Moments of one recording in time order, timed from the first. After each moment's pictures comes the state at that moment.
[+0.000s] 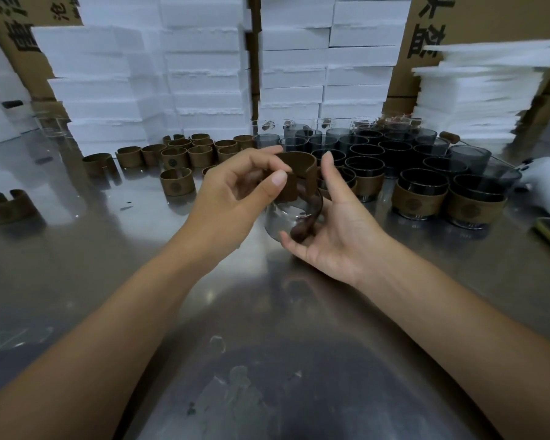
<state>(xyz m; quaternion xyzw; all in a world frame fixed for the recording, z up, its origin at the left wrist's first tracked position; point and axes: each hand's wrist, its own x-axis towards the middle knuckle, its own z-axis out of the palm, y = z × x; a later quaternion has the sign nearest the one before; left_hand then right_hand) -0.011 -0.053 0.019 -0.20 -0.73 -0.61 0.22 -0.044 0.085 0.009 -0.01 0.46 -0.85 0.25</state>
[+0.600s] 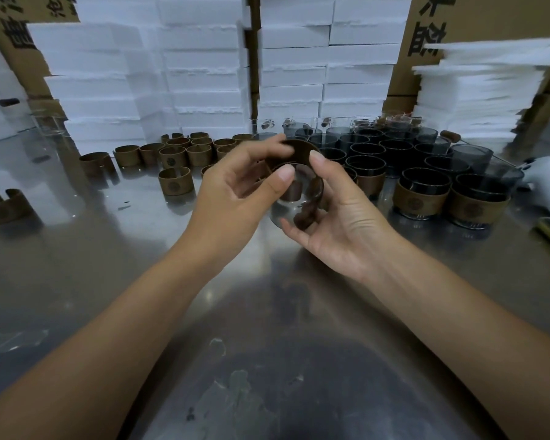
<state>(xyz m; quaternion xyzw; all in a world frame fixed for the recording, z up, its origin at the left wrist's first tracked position) -0.010 -0.048 0.018 -0.21 -0.70 -0.64 0.24 -0.044 0.086 0.013 -0.09 0.43 -0.87 0.21</state>
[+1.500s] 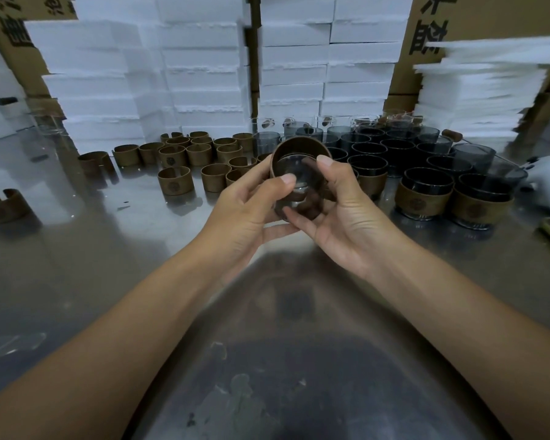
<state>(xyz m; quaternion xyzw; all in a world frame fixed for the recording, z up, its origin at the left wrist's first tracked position) -0.023 -0.048 0.004 -0.13 -0.62 -0.77 0.05 -0.051 0.085 0.009 -0.12 0.42 -0.89 0.16</state>
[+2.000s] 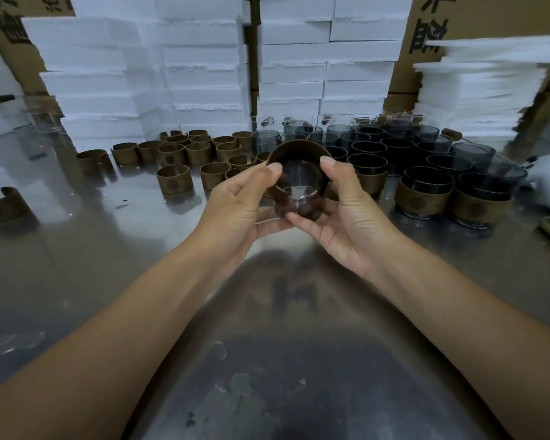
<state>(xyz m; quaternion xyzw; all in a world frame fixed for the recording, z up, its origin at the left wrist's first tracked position) -0.024 -0.049 0.006 -0.08 -0.61 -0.79 0.08 -0.053 0.087 0.007 -0.10 0.45 -0.87 0.15</state>
